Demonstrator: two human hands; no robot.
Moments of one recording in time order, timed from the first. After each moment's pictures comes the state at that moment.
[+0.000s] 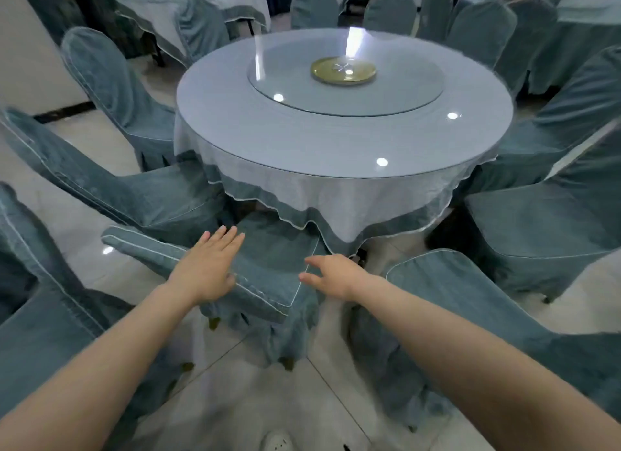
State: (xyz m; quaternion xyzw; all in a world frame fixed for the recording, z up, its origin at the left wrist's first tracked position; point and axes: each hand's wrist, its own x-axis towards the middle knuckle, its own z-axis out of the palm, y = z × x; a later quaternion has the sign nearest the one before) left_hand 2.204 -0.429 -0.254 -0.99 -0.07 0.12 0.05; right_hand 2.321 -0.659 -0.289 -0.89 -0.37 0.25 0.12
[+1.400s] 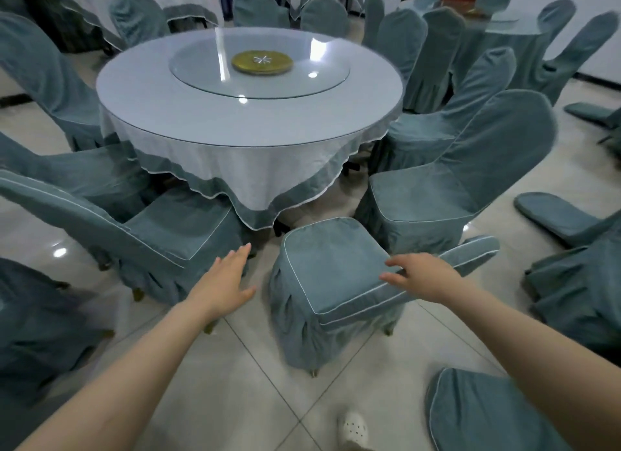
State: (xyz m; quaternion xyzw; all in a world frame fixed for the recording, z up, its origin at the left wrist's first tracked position) left_hand 2.146 -0.845 -0.276 -0.97 -0.12 0.09 -0.21; right_hand 2.290 -1.183 -0.253 -0.95 -0.24 0.19 0.03
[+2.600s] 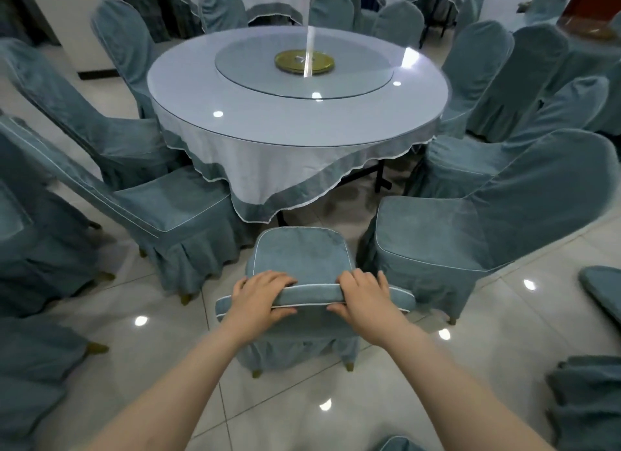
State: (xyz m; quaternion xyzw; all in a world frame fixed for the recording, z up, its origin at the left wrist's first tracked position) left_hand 2.280 -1.131 -0.317 -0.96 -0.19 -0.03 -0.19; right_hand 2.419 -1.311 -0.291 -0.89 -0.44 0.13 0.08
